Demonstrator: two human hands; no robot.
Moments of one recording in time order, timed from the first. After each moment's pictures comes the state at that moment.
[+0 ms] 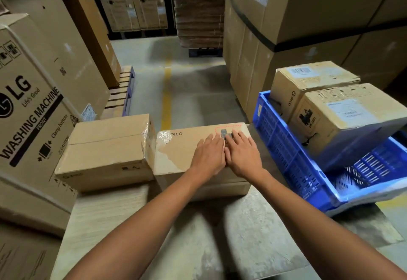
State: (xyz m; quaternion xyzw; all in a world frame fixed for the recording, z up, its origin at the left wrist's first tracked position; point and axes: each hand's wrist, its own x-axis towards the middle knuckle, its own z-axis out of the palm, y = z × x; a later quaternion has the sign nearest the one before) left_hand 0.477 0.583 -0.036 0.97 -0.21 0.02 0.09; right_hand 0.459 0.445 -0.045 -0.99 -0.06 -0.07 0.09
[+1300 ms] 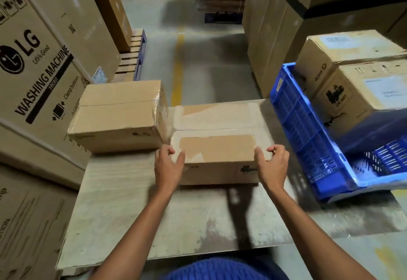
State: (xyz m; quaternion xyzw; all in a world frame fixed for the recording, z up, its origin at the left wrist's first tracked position) left_hand 0.380 0.700 -0.099 0.87 0.19 0.09 0.45; right_hand 0.379 0.433 -0.102 -0.84 0.25 -0.12 0.47
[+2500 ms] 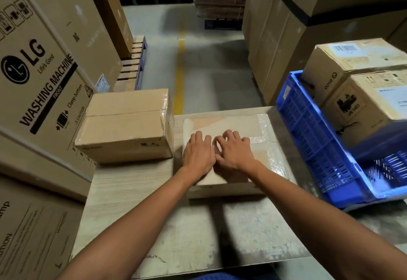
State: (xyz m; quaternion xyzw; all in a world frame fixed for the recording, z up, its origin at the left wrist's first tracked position) left_hand 0.457 0.673 -0.089 0.99 -0.08 0.00 0.13; right_hand 0.467 0.527 -0.093 -0.99 -0.14 0.06 0.03
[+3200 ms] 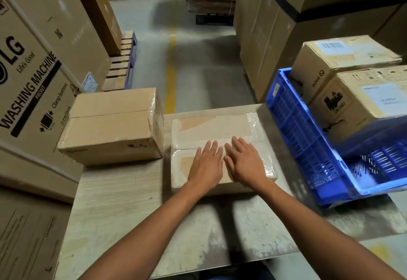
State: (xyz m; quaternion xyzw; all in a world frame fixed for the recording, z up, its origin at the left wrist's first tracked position) left_hand 0.433 0.626 -0.115 0.98 -0.17 -0.08 0.10; right_hand 0.432 0.467 -0.128 -0.99 -0.11 -0.01 0.11
